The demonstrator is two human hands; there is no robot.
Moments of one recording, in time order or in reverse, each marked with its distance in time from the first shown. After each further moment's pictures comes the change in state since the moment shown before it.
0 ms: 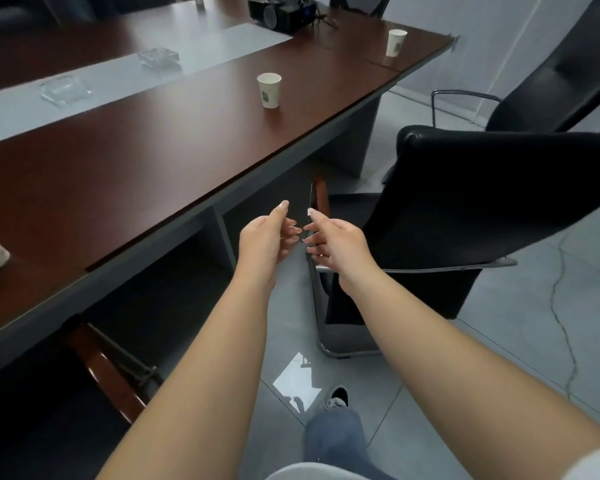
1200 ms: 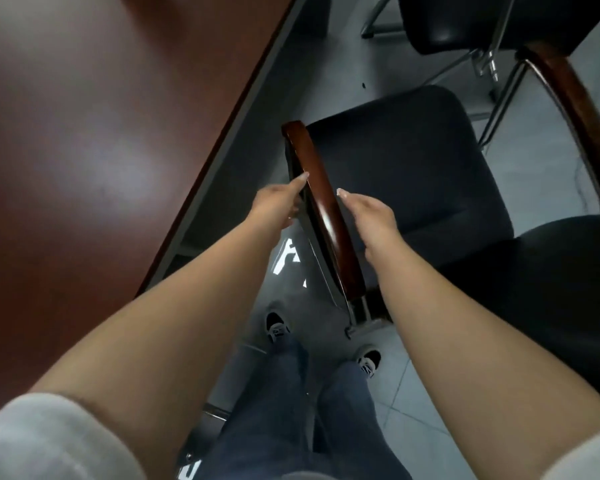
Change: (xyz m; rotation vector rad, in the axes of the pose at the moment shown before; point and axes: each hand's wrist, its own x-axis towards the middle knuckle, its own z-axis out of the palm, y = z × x) left_hand 0.425 -0.058 0.149 0.553 -0.326 -0.480; right_hand 0.392 0.064 -0.010 0.048 0.400 0.473
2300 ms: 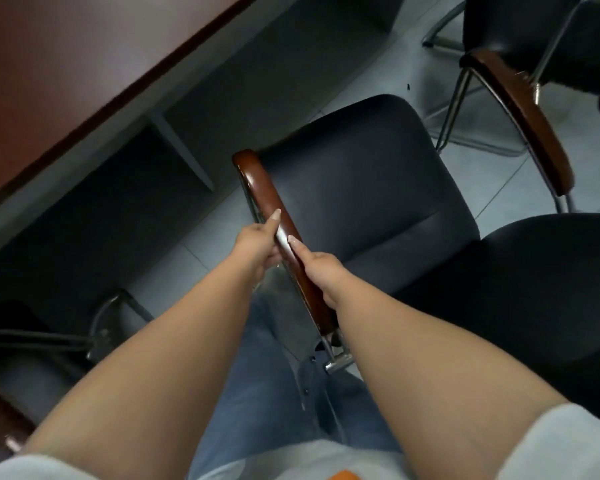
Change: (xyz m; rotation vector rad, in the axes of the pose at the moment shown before) left_hand -0.106 -0.192 0.048 -0.412 0.189 -0.186; right_hand -0.091 0.157 -0.051 -0.529 -0.397 0.216
